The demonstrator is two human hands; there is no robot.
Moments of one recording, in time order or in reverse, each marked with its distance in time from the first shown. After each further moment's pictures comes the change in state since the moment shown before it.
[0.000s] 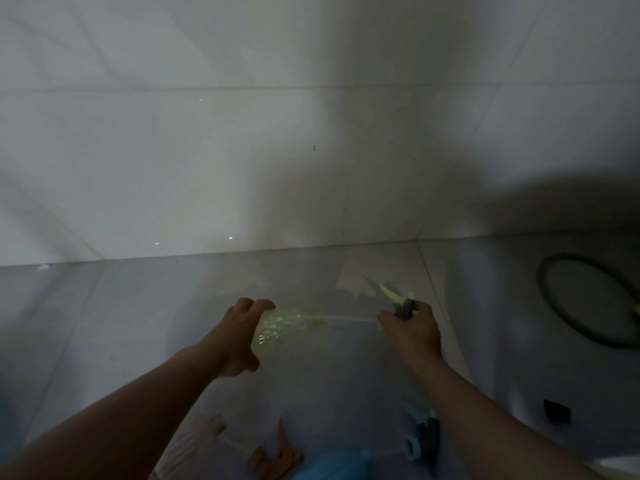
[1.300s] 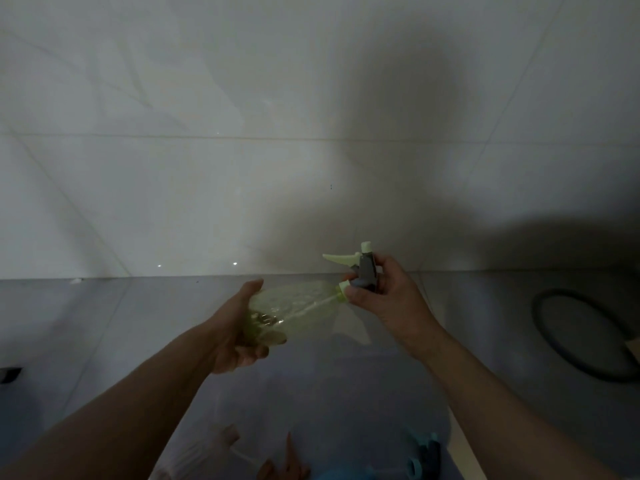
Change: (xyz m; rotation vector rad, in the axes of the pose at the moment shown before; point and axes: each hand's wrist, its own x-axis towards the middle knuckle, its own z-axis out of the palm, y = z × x) left_hand -0.045 0.039 -0.078 -1.485 -0.154 -0.557; right_hand -0.062 -0.125 -0.026 0.558 -0.580 -0.535
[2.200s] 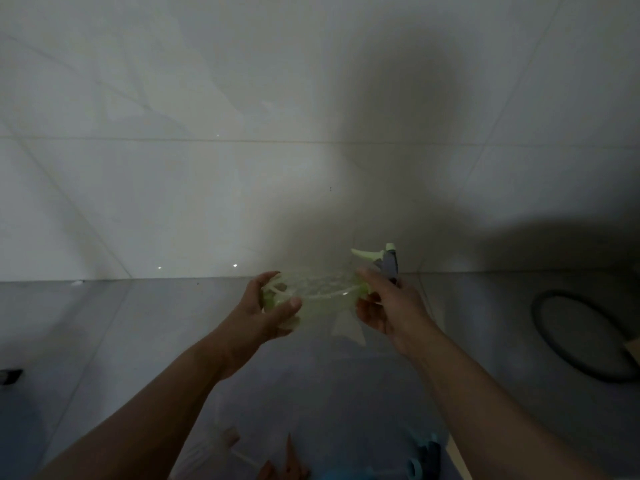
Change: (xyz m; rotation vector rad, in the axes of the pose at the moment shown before) left_hand -0.007 -0.014 0.019 0.146 -0.102 0.631; right_hand 0.004 -0.002 0.007 0.230 0.339 0.439
